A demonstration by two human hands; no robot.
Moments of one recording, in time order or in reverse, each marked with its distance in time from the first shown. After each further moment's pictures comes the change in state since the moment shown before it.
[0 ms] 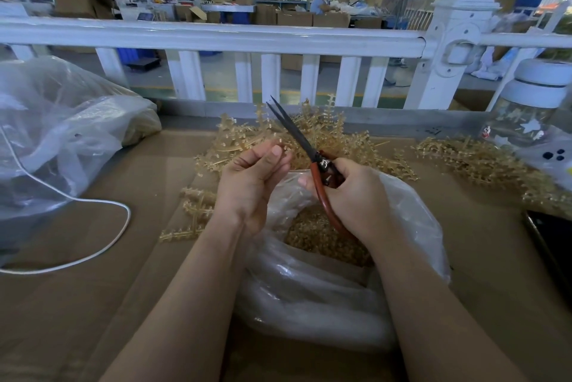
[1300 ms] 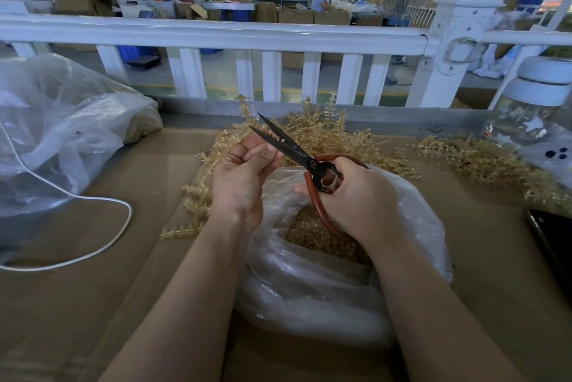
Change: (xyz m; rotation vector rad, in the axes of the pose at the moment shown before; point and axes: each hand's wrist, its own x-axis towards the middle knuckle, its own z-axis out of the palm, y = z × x) left_hand -0.003 0.004 0.000 0.088 0.017 0.157; right_hand -0.004 -0.004 -0.002 -0.340 0.069 -0.137
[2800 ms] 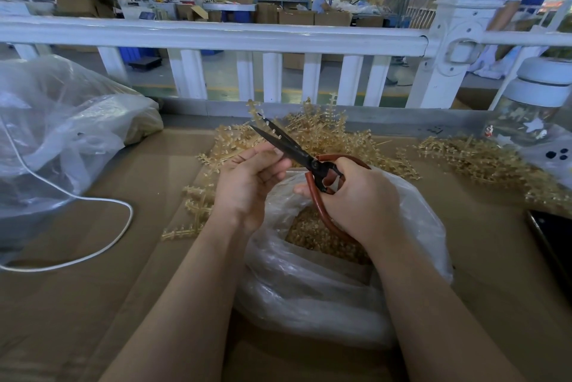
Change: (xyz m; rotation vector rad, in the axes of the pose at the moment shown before) left_hand 0.003 -0.001 -0.007 0.065 -0.066 -0.142; right_hand -0.001 -0.003 -0.003 -0.026 0.008 -0.005
